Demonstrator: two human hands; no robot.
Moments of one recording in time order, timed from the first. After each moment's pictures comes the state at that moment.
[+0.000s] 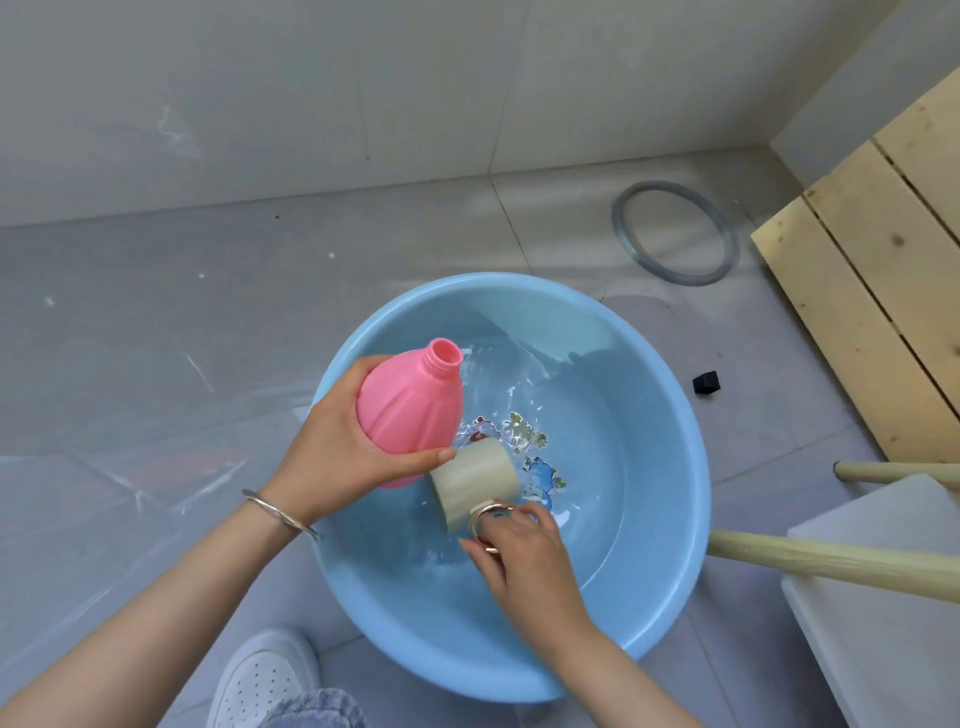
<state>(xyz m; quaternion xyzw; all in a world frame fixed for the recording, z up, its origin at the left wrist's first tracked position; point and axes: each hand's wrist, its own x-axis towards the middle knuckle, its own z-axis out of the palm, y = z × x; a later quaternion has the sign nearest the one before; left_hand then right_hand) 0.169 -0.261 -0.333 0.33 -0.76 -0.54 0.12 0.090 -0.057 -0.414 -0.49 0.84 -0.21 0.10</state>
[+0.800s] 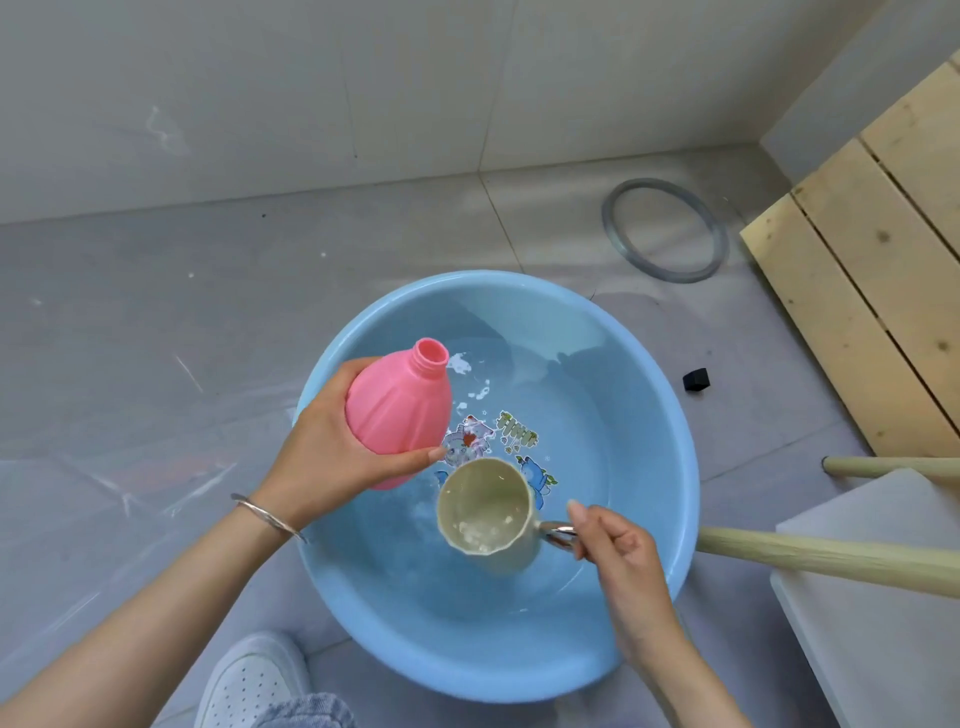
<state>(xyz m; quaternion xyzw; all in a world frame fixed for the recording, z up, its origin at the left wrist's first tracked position) 0.169 -0.259 -0.342 0.34 -0.76 -0.54 0.12 0.058 -0.017 -0.355 -0.09 0.75 -0.59 0.30</state>
